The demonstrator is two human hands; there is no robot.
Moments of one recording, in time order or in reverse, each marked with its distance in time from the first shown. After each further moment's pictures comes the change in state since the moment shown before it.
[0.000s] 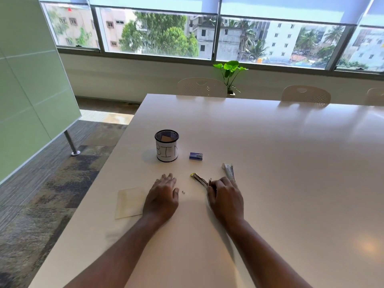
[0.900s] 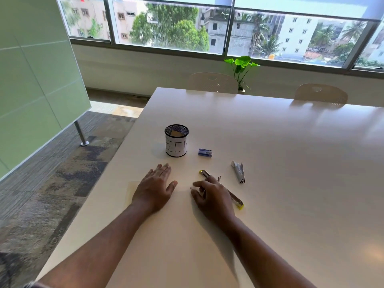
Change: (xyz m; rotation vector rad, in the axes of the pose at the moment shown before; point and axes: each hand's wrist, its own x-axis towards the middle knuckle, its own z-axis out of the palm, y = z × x) left_hand 0.010 -0.048 -0.028 0.187 -0.095 0.054; right_hand -0.001 -0.038 0.020 0.223 -0.208 -0.134
